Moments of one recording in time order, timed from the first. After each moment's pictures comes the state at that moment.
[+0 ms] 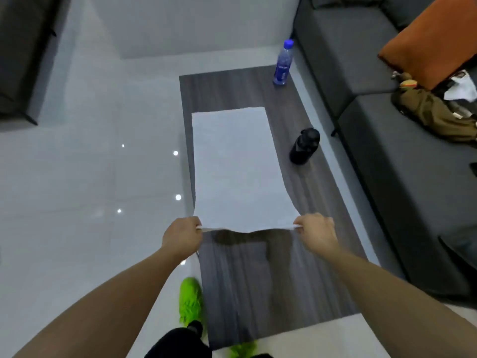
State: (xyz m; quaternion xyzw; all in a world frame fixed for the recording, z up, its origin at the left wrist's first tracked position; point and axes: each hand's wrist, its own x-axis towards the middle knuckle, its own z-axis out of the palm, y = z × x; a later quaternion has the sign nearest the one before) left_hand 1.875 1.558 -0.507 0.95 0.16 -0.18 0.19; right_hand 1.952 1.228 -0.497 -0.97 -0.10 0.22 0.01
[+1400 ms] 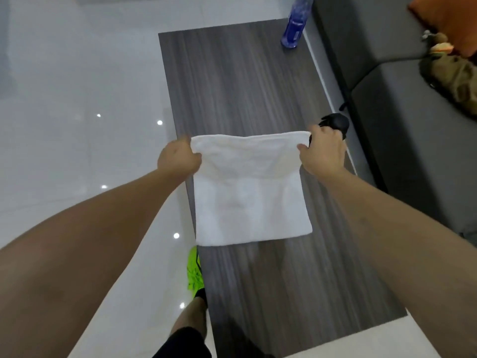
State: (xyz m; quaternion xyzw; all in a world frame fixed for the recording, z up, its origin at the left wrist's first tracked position) left_hand 2.100 1.623 -0.546 0.94 0.21 -0.14 0.23; right_hand 2.158 1.315 -0.525 -1.00 0.02 0.06 0.06
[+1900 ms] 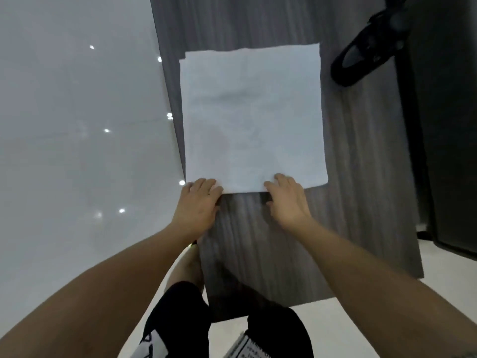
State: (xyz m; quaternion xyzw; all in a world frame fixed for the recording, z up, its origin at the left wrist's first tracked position) left_hand 1.891 1.552 -0.697 0.96 -0.07 -0.23 0.12; right_hand 1.948 1.314 -0.694 -0.94 -0.17 0.28 0.06
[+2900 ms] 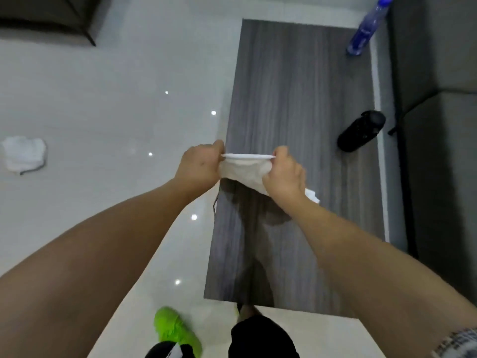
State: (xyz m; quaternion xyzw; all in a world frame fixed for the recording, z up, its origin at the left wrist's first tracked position) left_hand 1.873 1.562 -0.470 0.98 0.11 -0.03 0.14; right_hand 1.953 1.376 -0.504 -0.96 -0.15 0.12 0.21
